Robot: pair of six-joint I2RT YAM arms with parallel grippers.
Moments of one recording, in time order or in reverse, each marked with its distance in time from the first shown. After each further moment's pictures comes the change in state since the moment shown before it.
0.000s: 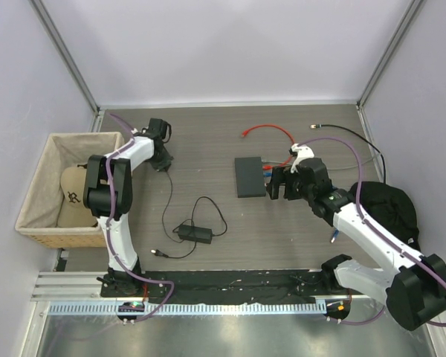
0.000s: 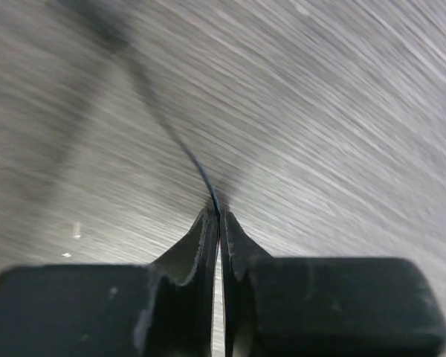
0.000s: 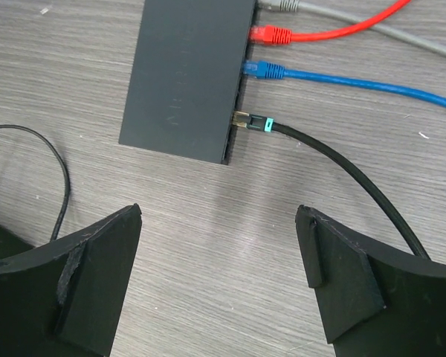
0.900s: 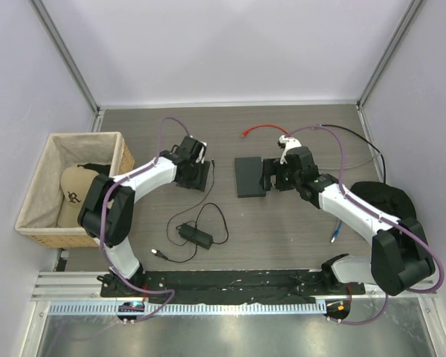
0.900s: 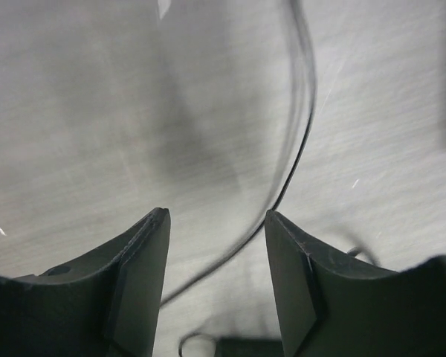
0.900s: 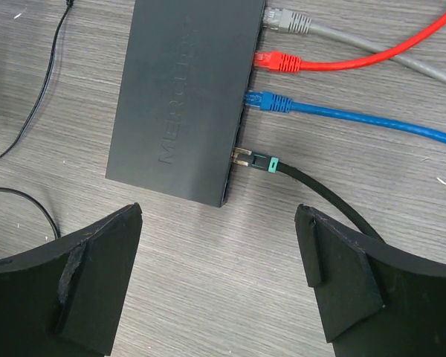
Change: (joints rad) left arm -0.342 -0.240 -0.232 0.011 0.203 0.472; right arm 0.000 0.263 0.109 0.076 -0.009 -0.027
